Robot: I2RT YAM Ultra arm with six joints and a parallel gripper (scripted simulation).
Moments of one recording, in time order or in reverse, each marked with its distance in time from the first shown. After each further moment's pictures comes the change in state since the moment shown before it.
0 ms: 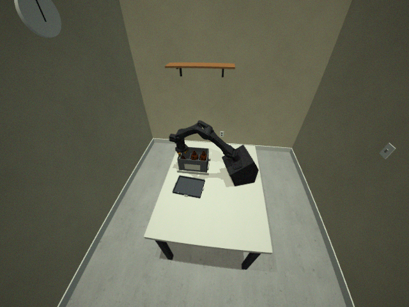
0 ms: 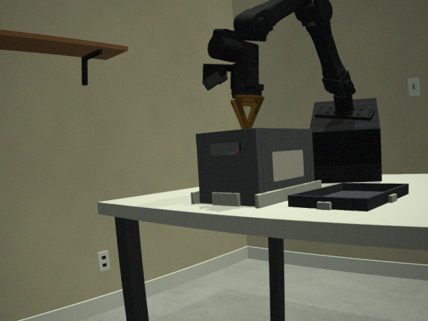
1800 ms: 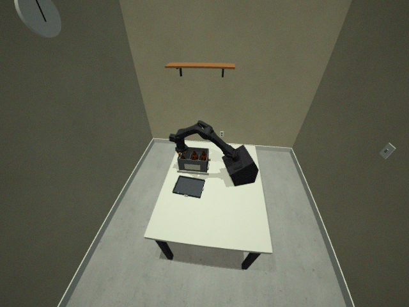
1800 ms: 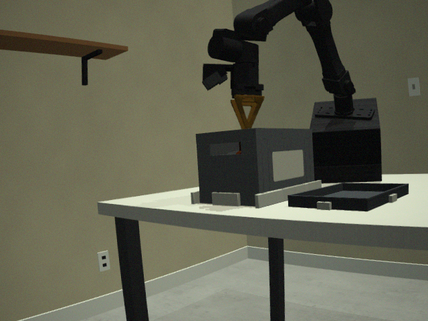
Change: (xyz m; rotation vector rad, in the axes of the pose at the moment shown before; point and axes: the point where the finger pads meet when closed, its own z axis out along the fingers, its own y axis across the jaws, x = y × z) arm 0.000 0.000 0.000 -0.001 -0.002 0.000
